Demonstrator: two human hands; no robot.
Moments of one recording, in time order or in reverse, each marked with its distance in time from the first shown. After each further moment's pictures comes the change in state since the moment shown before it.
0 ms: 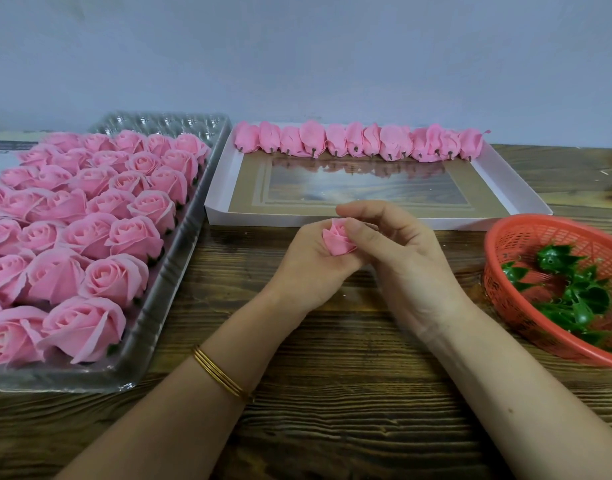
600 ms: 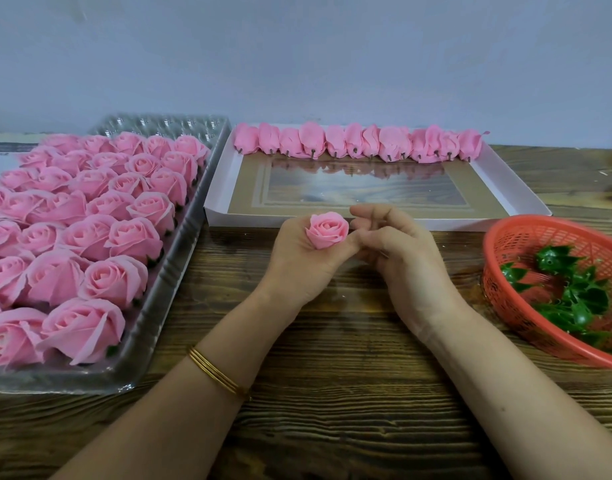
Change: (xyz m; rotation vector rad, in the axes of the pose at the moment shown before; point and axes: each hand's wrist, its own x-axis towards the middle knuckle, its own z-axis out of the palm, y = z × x) left_hand -0.002 0.005 -0.002 -0.045 0.136 0.076; right_hand 0.007 0.005 -0.007 -0.024 0.126 0.105
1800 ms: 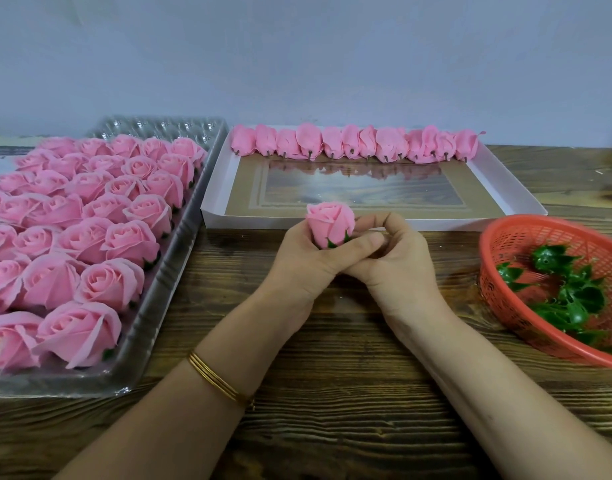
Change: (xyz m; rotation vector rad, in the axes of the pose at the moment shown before) left_hand 0.003 -0.006 0.004 -0.270 -0.028 -0.283; right_hand -0.007 0.006 0.010 -0.117 0.063 -0.122
